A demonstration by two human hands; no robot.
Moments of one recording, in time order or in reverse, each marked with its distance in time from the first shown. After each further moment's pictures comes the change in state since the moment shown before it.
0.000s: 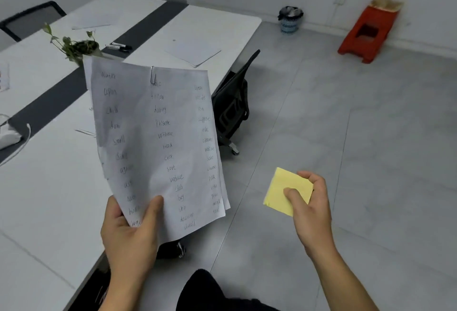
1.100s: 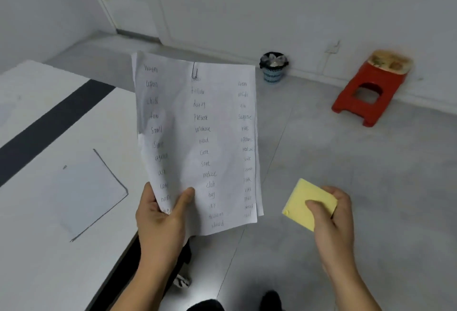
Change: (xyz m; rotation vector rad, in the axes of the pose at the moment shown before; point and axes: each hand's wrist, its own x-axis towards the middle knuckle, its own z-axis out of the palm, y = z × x) left_hand 0.441 0.214 0.767 -0.146 -0.171 -0.009; right_hand 0.846 -0.182 -0.073 0.076 0.164 -0.027
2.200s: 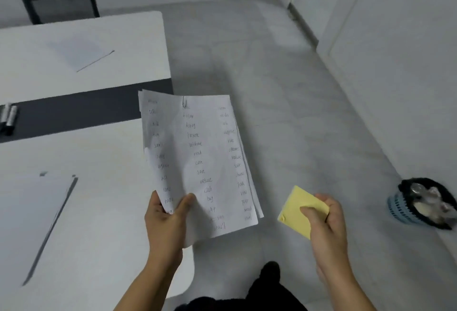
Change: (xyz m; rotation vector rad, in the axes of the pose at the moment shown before) left_hand 0.597 -0.042 0.217 -0.236 0.924 -0.368; right_hand 0.619 -0.139 0.540 -0.310 -0.872 0.041
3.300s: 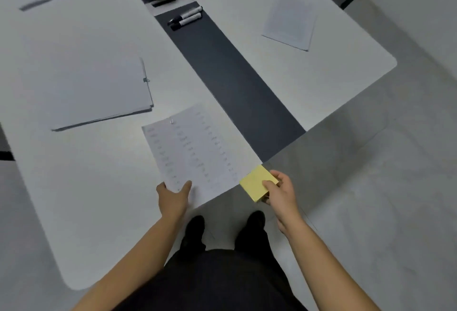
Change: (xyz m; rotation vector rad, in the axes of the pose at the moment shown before) left_hand 0.256 -0.078 0.056 -0.371 1.031 -0.576; right_hand 0.267 -0.106 0.423 -0.708 -1.161 0.034
